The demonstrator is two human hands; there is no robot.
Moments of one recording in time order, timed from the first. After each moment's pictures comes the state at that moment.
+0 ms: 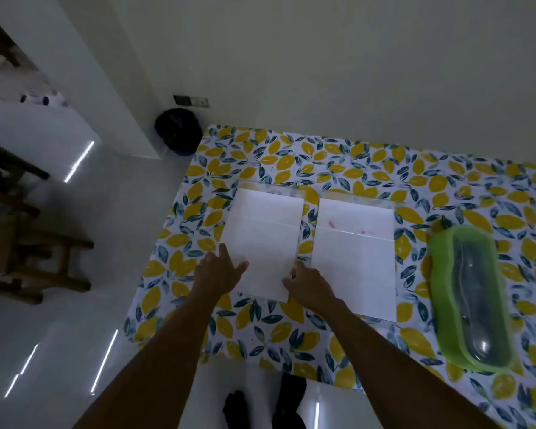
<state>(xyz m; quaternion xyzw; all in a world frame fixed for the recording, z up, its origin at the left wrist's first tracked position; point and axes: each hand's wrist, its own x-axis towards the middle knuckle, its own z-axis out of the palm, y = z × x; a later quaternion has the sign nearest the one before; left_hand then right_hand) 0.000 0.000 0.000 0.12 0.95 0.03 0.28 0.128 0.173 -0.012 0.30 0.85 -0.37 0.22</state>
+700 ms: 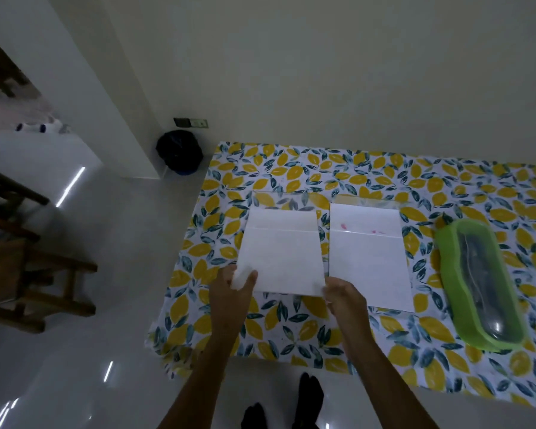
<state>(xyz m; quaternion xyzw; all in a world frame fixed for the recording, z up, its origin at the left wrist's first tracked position) 0.047 -0.062 0.028 0.01 0.87 0.48 0.14 0.186 0.110 0.039 0.53 0.57 -0.61 -0.11</state>
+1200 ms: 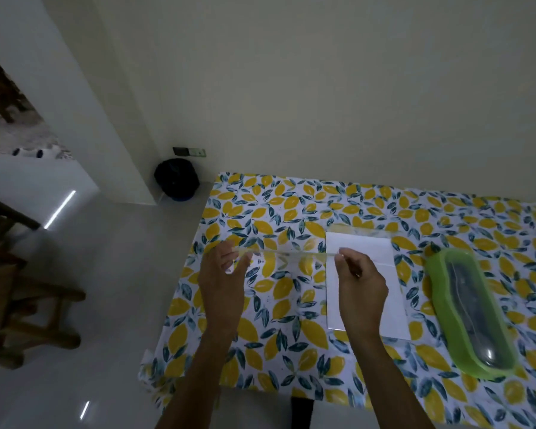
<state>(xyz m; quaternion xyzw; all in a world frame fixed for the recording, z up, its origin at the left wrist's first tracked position) 0.010 -0.041 0.120 0.10 0.78 0.61 -0.01 0.143 0.124 0.135 0.41 0.69 -0.48 -0.35</state>
